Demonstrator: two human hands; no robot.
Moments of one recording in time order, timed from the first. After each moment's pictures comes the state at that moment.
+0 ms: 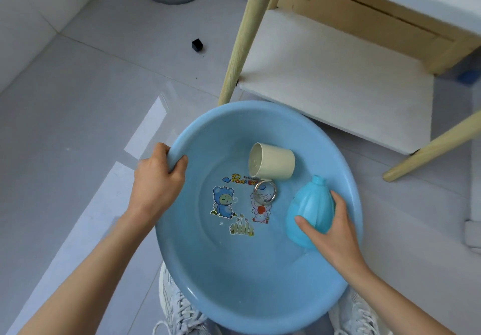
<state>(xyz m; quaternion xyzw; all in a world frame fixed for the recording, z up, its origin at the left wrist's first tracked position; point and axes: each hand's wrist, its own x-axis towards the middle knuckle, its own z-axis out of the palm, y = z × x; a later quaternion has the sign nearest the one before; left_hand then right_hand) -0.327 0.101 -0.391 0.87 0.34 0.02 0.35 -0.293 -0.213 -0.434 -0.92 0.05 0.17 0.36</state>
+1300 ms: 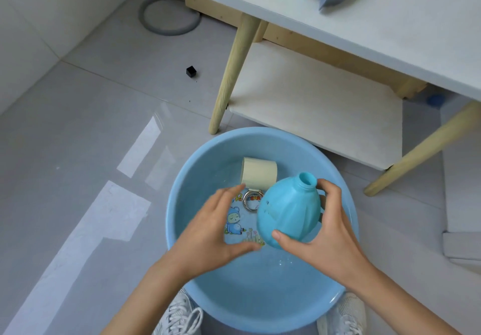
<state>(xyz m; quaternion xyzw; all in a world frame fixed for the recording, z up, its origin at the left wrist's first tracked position) -0.350 0.026 -0.369 0.88 0.01 -0.08 0.47 -0.282 -0.183 -0.325 -0.89 -0.16 0.15 0.41</state>
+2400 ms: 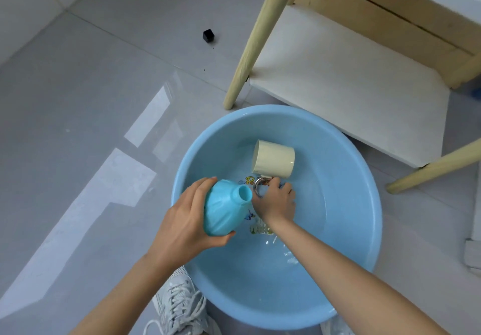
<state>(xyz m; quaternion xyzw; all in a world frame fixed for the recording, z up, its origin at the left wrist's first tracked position) -0.381 0.050 -0.428 0.94 0.11 0.04 0.31 -0.260 -0.095 -0.494 -0.96 0.02 0.27 0.10</state>
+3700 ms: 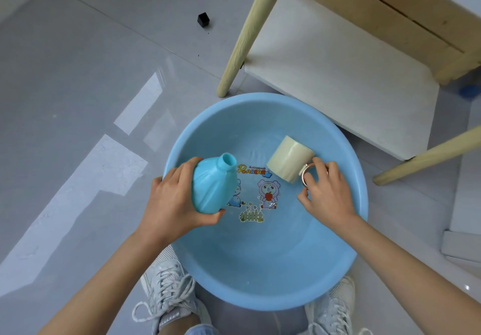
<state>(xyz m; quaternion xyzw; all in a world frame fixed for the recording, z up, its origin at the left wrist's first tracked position) -0.370 0.053 -0.426 0.94 0.15 0.02 0.29 -0.211 -0.217 -0.454 -0.93 -0.36 0.02 -0.11</state>
